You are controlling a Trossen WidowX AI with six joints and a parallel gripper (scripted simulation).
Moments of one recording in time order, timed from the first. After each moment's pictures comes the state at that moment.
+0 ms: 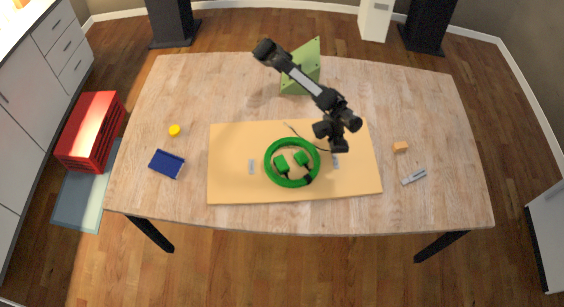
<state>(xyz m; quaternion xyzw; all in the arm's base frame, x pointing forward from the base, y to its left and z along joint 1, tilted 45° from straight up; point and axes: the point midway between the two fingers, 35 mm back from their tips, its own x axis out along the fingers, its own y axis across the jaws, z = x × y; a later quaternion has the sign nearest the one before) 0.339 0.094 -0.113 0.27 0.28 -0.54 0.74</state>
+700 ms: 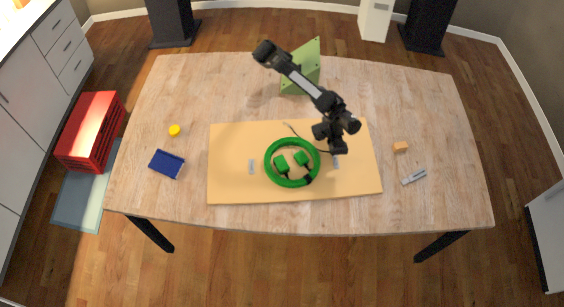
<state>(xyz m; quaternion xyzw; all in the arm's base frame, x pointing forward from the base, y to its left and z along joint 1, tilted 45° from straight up) 0.337 0.085 -0.121 0.27 0.28 -0.54 0.74</state>
